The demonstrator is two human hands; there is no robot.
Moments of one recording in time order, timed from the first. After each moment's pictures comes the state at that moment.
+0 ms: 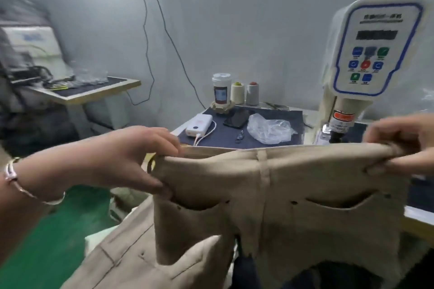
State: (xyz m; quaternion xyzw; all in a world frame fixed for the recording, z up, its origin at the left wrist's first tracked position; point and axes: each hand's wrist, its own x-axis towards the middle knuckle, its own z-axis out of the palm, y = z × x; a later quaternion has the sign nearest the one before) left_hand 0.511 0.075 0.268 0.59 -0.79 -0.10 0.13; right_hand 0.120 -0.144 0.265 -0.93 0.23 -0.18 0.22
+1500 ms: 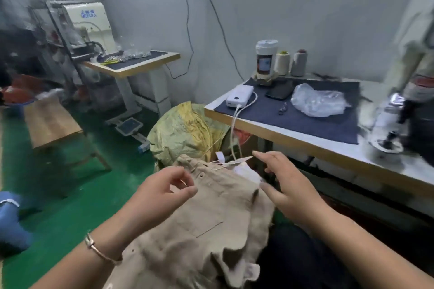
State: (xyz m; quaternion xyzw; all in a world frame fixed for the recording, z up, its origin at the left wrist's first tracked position) left_hand 0.510 0.147 0.126 0.82 -0.45 -0.15 0.32; right_hand 0.317 -0.046 0.088 -0.92 0.20 -0.22 0.25
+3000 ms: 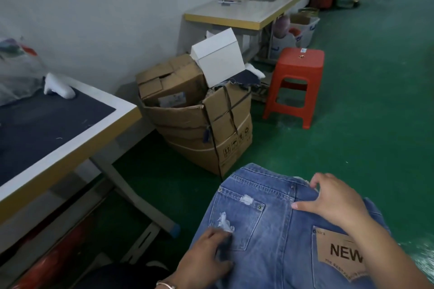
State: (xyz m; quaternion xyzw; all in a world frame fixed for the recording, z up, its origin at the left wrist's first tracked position) left_hand -0.032 0.034 -0.077 0.19 -0.88 -0.41 -0.14; right_hand -0.264 0.247 -0.020 -0.21 0.97 -0.09 0.13
